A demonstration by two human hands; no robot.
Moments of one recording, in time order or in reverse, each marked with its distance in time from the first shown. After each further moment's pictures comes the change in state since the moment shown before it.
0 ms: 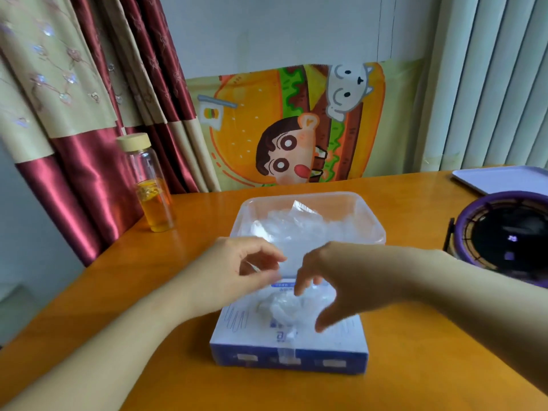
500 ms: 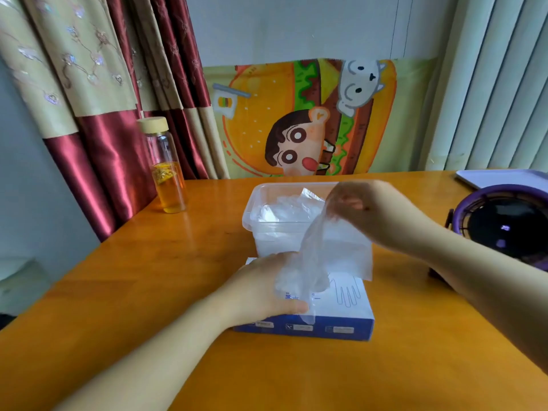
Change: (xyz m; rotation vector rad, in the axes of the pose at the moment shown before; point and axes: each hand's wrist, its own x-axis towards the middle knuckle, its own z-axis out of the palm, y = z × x) left_hand -0.016 -0.017 0.061 0.111 -0.167 -0.058; right_hand -0.014 0.004 -0.010 0.326 0.664 0.183
